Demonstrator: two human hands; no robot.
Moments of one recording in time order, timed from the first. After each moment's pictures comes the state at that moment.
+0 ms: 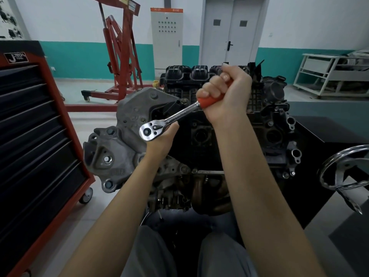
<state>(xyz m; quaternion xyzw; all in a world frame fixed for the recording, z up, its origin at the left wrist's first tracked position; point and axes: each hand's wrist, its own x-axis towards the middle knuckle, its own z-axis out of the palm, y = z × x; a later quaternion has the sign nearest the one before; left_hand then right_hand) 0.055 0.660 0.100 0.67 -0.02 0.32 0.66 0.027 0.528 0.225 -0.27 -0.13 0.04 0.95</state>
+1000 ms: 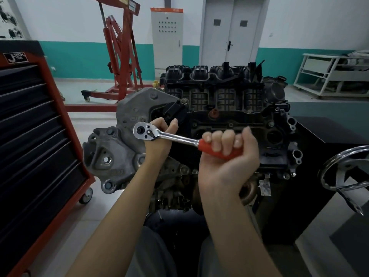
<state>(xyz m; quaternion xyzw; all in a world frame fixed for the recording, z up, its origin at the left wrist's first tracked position) 0.049 0.656 0.104 0.65 -0.09 0.39 0.65 -0.041 0.533 0.150 -0.12 -0.10 -0.09 0.98</state>
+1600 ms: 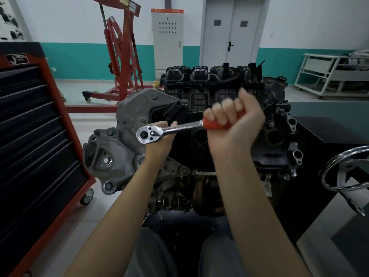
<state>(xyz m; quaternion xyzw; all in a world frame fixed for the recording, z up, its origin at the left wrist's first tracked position) 0.056 0.662 0.098 0.65 -0.08 0.37 0.65 -0.002 0.523 0.188 -0.21 -0.13 -0.04 0.97</state>
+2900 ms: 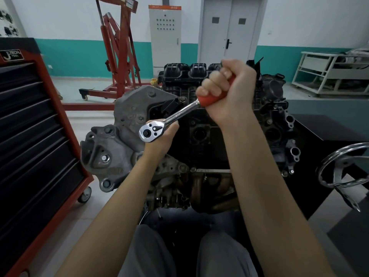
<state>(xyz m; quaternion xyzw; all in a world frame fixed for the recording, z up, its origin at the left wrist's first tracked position) 0.053 0.661 0.097 0.69 -0.02 0.32 0.65 0.025 0.519 0.226 -0.31 -0.18 0.04 0.94</state>
